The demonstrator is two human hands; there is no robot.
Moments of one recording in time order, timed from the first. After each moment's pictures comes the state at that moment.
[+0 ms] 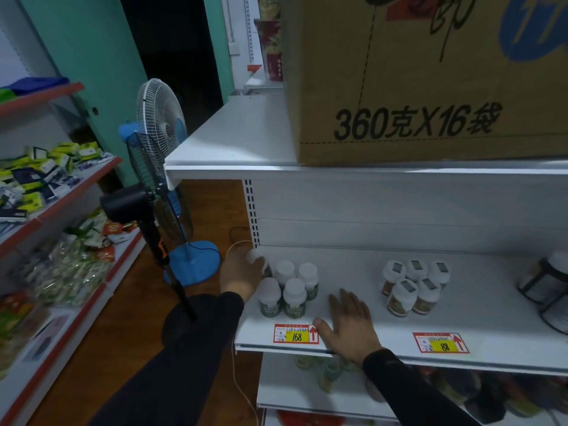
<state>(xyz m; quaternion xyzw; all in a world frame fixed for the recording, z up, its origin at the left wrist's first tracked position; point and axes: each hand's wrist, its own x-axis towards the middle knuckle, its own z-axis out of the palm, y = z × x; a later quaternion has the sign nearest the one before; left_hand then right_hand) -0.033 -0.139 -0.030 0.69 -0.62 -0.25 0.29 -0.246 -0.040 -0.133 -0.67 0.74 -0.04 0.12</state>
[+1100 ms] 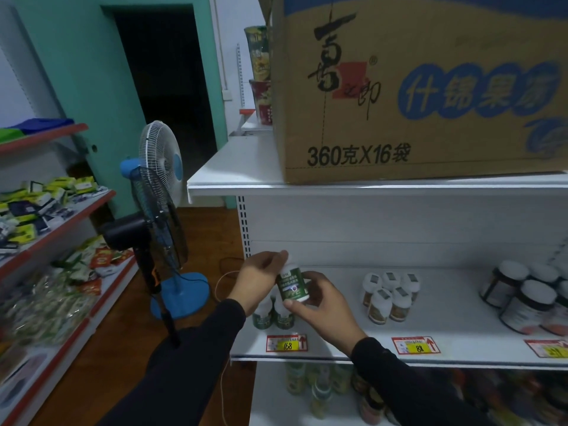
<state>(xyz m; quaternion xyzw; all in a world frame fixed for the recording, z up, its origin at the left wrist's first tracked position) -0.060 -0.080 0.034 0.47 -0.62 -0.48 0.41 -0.208 -0.008 -0.010 -0.59 0.56 -0.48 0.33</state>
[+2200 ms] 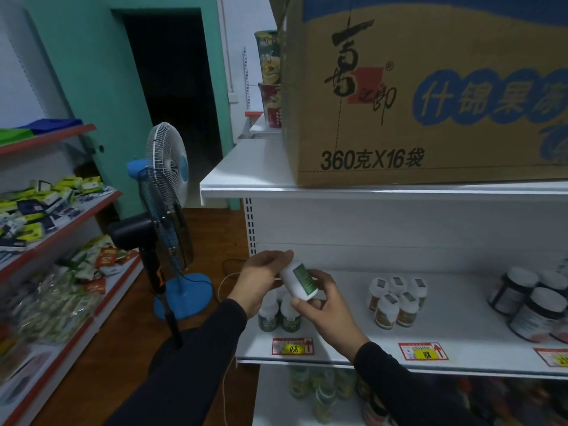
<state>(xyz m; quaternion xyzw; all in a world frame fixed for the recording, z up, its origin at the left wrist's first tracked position) -0.054 -0.079 0.043 0.42 -0.49 -0.61 0.45 -0.196 -0.006 -0.006 -0.53 0.48 -0.54 0.45</state>
